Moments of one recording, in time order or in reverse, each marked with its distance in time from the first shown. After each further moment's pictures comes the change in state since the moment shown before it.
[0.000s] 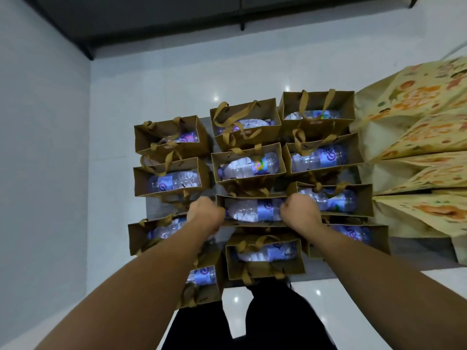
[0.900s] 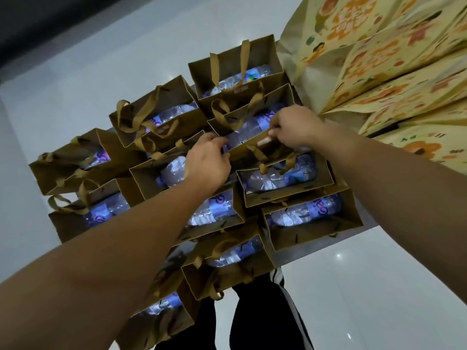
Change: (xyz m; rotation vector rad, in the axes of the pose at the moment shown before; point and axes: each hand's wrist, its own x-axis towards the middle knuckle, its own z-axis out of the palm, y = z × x) left_hand 0.023 0.178 0.080 0.452 0.219 0.807; right_hand 0.123 0.111 -0.117 -0.104 0.060 -0.234
